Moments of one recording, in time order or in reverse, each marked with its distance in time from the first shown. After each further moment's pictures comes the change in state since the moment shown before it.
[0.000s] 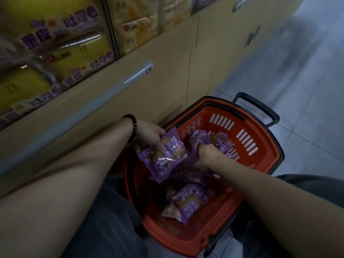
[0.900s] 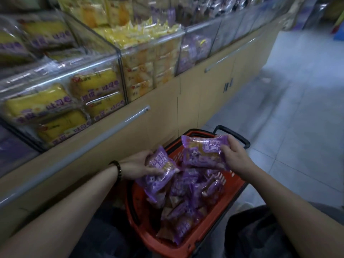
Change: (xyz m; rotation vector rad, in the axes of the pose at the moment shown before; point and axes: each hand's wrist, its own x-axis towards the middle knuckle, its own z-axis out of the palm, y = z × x) left_hand -0.097 -0.001 0.062 -0.031 0.559 0.231; right_hand -0.120 0.082 -0.077 1.044 0.596 -0.276
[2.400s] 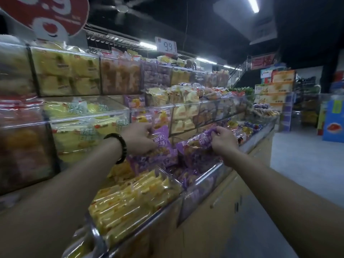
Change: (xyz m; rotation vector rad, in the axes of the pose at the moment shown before) left_hand 0.056 0.260 -0.411 0.256 0.757 0.137; right_hand 0.306 -0.378 -0.086 -0.028 0.407 -0.418
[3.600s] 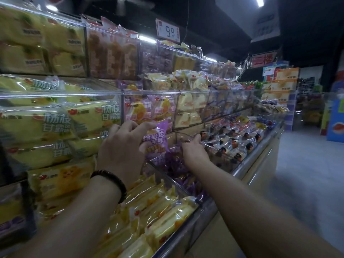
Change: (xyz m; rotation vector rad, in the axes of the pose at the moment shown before) left_hand 0.040 -0.072 0.105 0.163 0.720 0.209; right_hand 0.048 0.053 0.168 -0.905 -0.347 -0.123
